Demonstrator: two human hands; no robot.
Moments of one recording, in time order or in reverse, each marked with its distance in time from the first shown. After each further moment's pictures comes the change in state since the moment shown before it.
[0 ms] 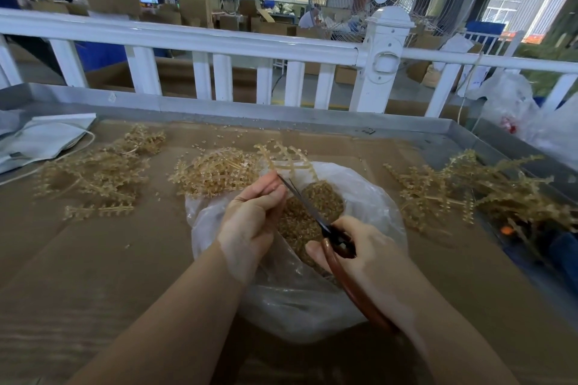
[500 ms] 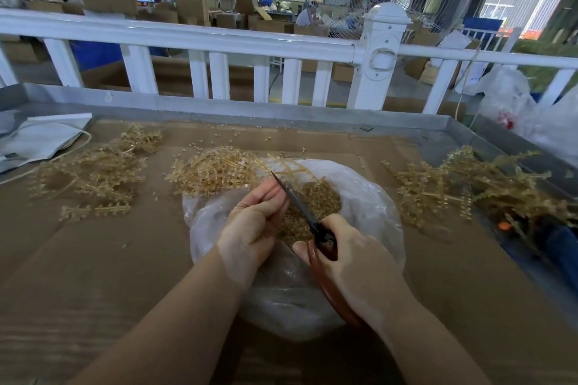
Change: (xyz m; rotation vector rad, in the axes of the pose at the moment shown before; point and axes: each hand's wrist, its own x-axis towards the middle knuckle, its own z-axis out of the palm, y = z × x) left_hand -0.004 -0.008 -0.003 -0.011 -0.021 -0.052; right_hand 0.002 0.004 0.023 -0.097 0.130 -0.101
